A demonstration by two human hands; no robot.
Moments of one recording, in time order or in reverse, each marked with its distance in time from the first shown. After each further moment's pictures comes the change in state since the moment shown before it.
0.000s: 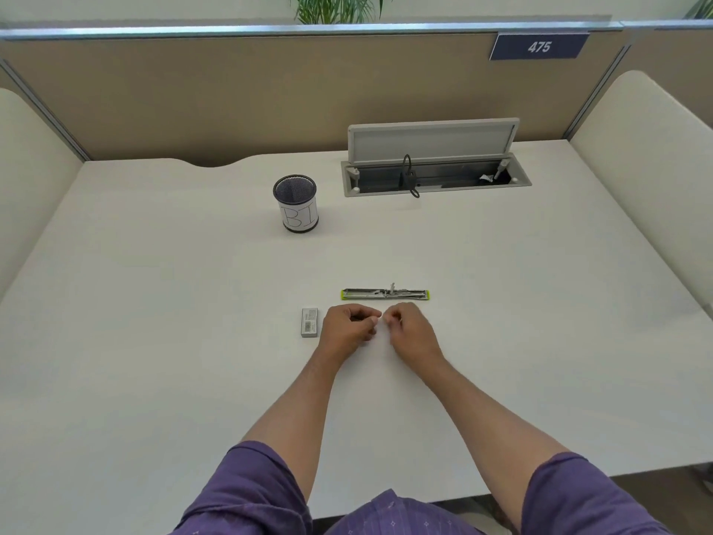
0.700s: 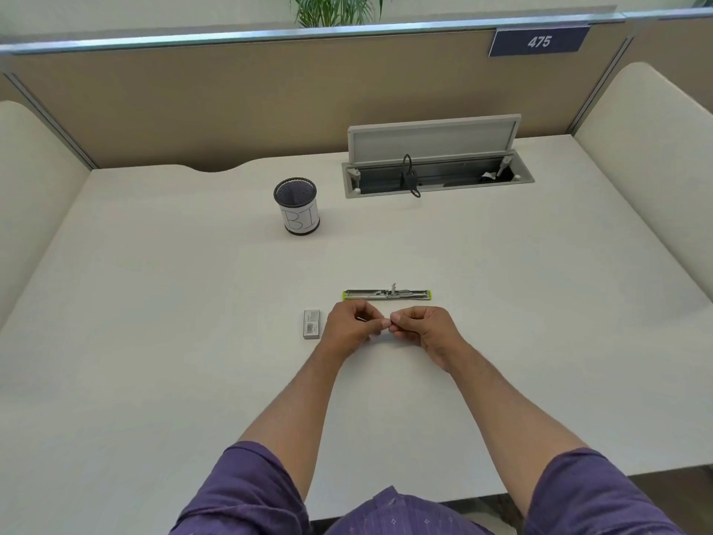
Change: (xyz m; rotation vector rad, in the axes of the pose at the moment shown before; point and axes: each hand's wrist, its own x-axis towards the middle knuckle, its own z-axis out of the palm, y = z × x) left_hand -0.002 0.017 -0.004 0.175 -0.084 0.064; right_hand 0.012 0.023 -0.032 0.904 -0.314 0.208
